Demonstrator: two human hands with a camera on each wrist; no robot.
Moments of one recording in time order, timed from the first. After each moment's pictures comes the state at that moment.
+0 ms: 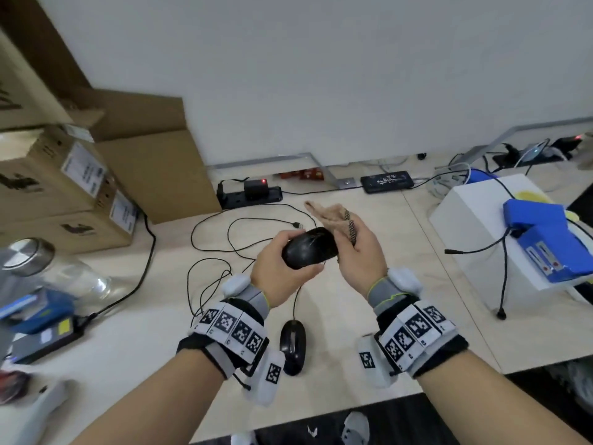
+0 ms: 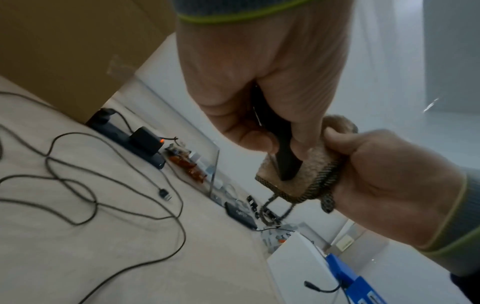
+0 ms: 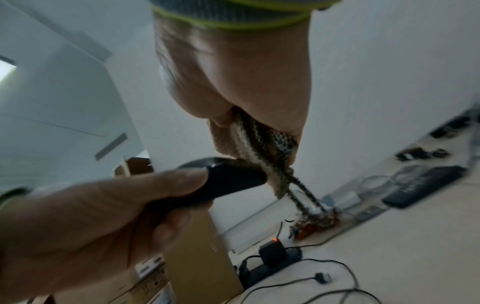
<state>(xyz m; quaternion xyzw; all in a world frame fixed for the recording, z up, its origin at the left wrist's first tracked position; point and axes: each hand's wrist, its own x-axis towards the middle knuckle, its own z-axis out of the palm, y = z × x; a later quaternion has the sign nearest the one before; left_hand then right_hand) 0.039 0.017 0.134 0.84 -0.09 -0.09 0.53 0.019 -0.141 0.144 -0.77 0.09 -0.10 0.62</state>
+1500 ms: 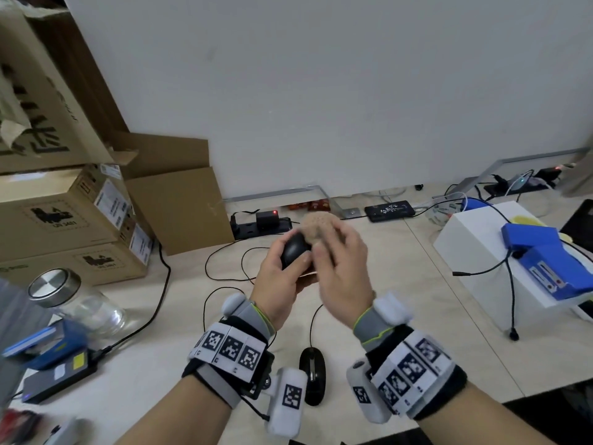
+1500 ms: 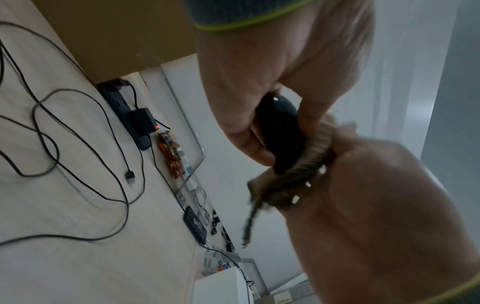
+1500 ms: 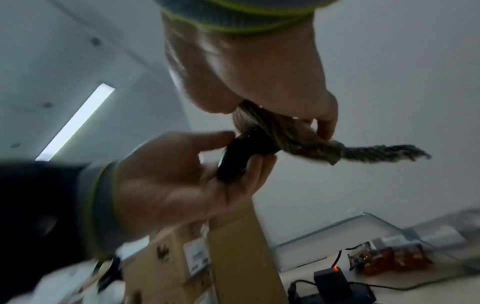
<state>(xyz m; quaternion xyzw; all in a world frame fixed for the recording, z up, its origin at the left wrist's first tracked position) 0.037 0.050 0.193 0.54 -0.04 -0.17 0.82 0.013 -0.067 0.194 -0.85 0.00 -0.27 0.45</state>
